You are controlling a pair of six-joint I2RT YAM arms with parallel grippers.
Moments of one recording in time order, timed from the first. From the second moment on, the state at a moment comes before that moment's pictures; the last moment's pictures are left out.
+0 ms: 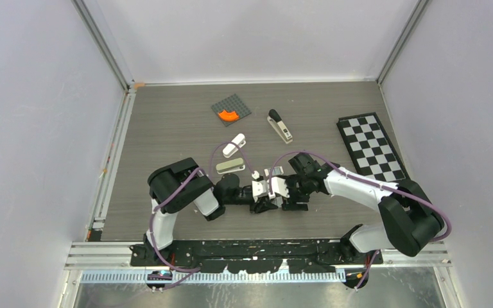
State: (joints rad) left arm -0.91 1.99 0.49 1.29 0.61 0.13; right arm 0.64 1.37 0.67 -0.50 -0.38 -1.02
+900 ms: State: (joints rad) left arm -0.94 2.00 0.53 1.25 0.59 0.15; right arm 0.53 1.37 0.67 -0.55 -0.43 -1.09
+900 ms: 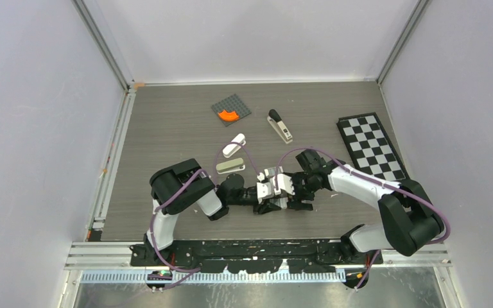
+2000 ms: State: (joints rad) left arm -0.94 2.00 0.53 1.25 0.60 0.16; right arm 0.50 1.37 0.67 -0.63 -0.46 -1.14
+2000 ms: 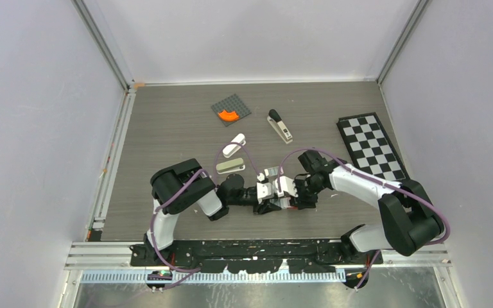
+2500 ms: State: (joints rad) left arm -0.94 2.02 0.54 1.29 0.61 0.14; right arm 0.54 1.37 0.67 -0.61 -0.44 -1.12
